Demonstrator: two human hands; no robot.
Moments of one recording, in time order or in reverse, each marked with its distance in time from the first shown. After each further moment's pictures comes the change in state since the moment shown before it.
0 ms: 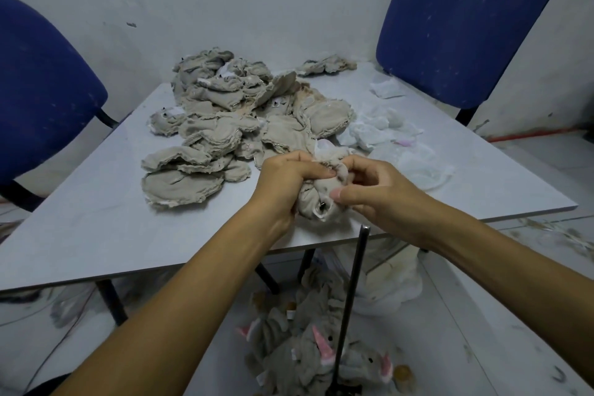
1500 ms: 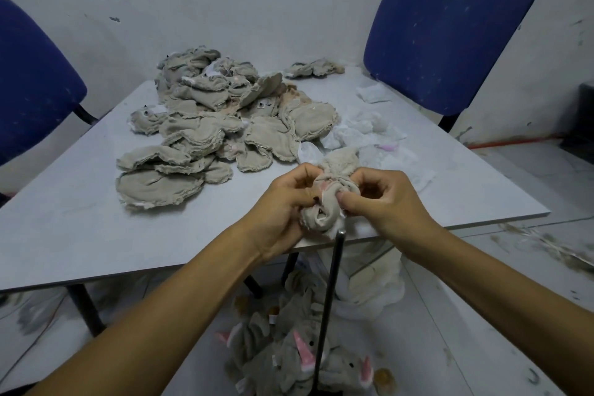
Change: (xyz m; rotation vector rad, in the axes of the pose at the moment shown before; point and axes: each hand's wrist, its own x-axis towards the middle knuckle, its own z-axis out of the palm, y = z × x) left_hand -0.011 -0.024 0.013 -0.234 -0.327 -0.057; right_hand -0.018 0.009 -0.021 -0.306 0.234 -0.210
